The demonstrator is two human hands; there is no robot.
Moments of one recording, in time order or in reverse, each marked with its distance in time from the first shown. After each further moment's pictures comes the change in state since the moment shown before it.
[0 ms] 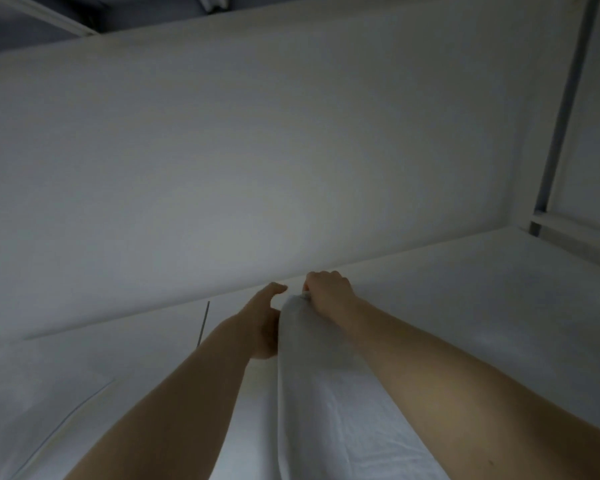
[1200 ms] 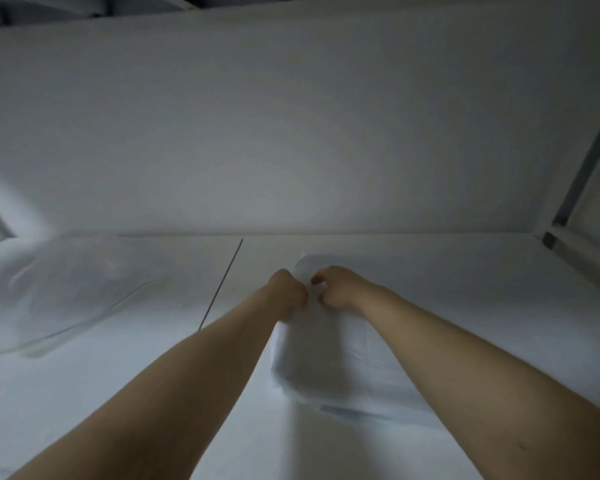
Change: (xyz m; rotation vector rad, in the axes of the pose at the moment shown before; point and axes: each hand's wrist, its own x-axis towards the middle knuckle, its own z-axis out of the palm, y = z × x) left_hand -0.087 -0.057 0.058 0.445 0.559 0.170; right_hand -0.102 0.010 -0.023 0.018 -0.326 -0.269
